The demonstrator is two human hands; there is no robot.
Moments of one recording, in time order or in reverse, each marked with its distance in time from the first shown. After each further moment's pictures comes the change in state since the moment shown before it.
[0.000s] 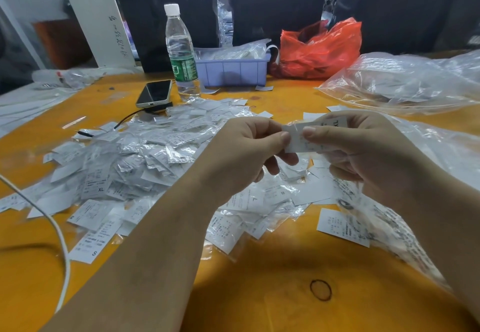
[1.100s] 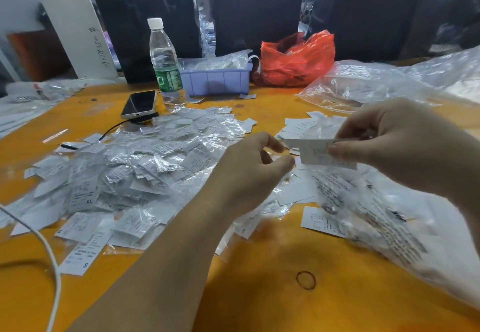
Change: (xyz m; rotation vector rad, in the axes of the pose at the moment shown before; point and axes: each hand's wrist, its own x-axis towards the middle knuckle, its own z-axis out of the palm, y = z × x) left_hand -0.002 -0.004 0.026 0.401 0.092 0.008; right_hand -0.031 -0.030 -0.041 -0.823 0.134 -0.165
